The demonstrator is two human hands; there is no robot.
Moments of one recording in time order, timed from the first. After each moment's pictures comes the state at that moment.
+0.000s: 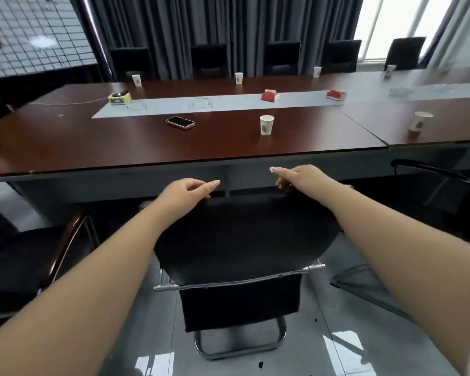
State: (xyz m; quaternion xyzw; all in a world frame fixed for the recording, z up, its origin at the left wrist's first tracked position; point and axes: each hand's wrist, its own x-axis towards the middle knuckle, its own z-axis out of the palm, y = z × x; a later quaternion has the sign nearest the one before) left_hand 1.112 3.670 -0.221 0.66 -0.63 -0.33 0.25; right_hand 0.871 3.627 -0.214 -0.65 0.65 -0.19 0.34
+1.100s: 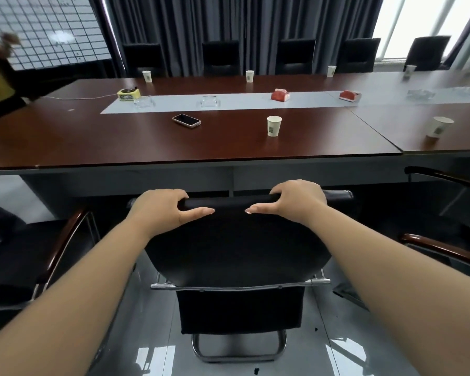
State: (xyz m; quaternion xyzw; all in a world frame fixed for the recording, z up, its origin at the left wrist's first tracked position) left_hand 1.126 3.652 -0.237 0.66 -0.75 0.01 0.05; right_hand 0.874 3.619 -0.231 -0.79 0.60 -0.05 0.06
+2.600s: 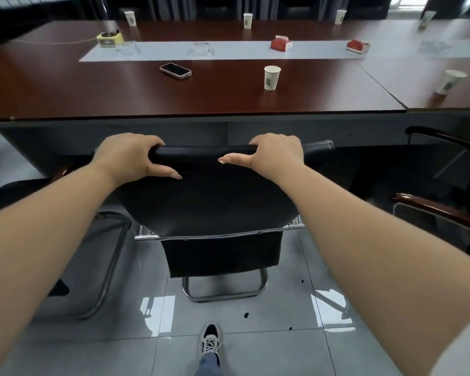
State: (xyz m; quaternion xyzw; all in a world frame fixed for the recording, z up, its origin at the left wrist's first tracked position) left_hand 1.139 3.646 -0.246 0.67 -0.74 0.01 0.06; right_hand 0.894 3.623 -0.246 -0.79 0.61 -0.06 0.02
